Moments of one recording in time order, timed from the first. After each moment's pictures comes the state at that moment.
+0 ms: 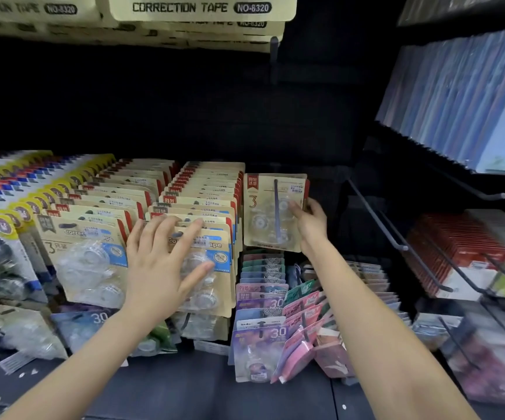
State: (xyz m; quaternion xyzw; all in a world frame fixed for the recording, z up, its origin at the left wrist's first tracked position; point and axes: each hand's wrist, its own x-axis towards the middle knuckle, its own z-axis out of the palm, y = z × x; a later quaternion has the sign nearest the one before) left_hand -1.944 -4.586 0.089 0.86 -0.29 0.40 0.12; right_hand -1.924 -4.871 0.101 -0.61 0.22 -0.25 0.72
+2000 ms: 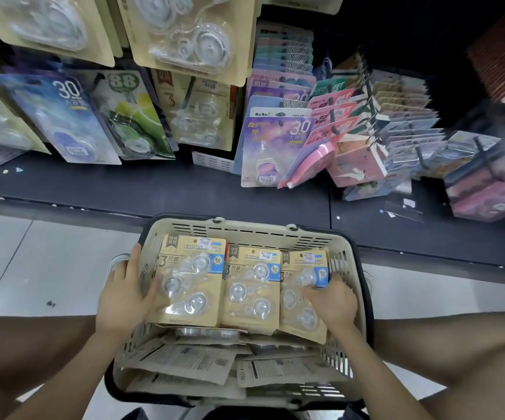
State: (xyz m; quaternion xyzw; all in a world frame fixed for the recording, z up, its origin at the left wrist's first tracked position) left_hand -2.147 -4.439 -0.227 0.98 -0.06 -0.06 0.20; right_hand -2.262 -4.787 -0.217 -0.84 0.46 0.10 0.28
